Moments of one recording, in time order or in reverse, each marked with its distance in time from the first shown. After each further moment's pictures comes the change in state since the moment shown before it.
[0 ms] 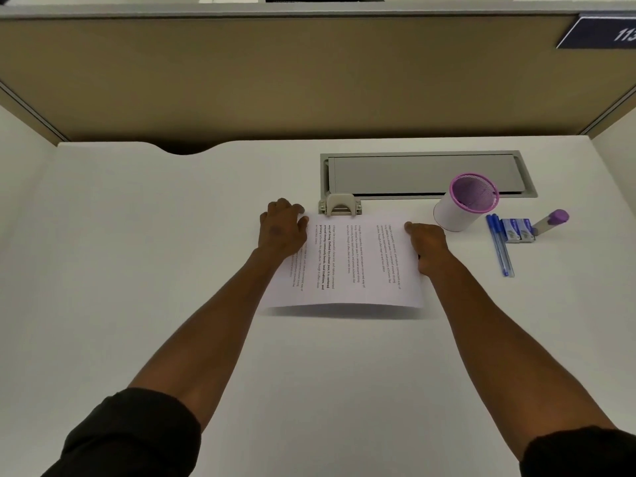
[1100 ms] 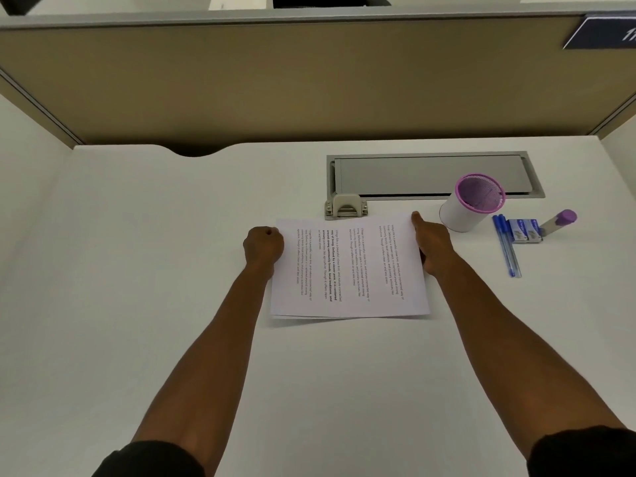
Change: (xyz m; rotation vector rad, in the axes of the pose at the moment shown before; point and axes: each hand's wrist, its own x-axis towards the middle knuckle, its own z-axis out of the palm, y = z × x) left_hand -0.030 -0.027 -0.004 -0.629 0.097 -0.695; right_hand -0.001 -0.002 0.000 0.022 -0.052 -0.007
